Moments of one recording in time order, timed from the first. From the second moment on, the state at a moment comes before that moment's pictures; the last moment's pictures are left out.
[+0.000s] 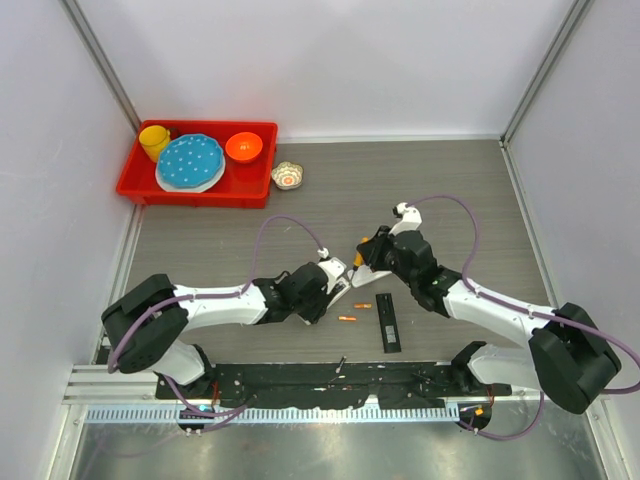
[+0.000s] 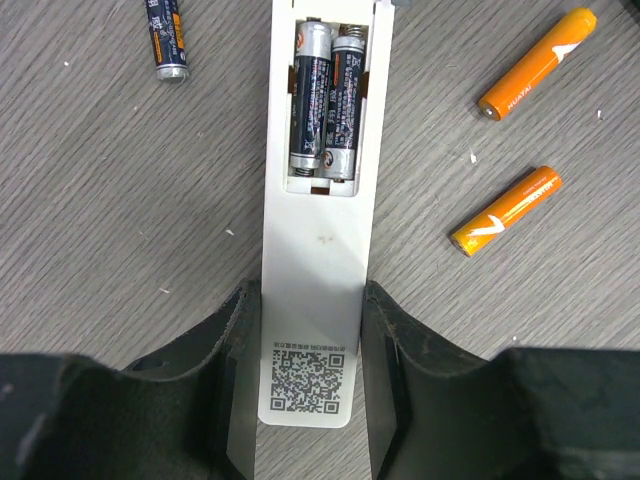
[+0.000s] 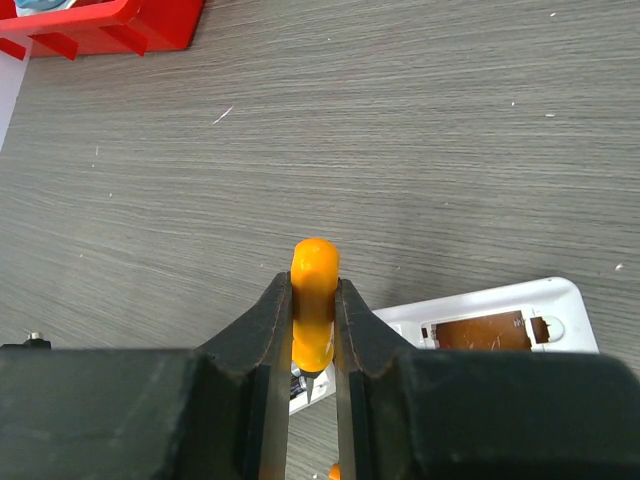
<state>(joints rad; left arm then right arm) -1.02 1.49 0.68 -0.09 -0.11 -0.23 0.65 1.19 0.52 0.27 0.14 0.61</state>
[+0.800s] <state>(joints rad) -1.02 1.48 0.66 -0.06 -0.10 -0.23 0.69 1.33 0.57 0.37 0.20 0.59</state>
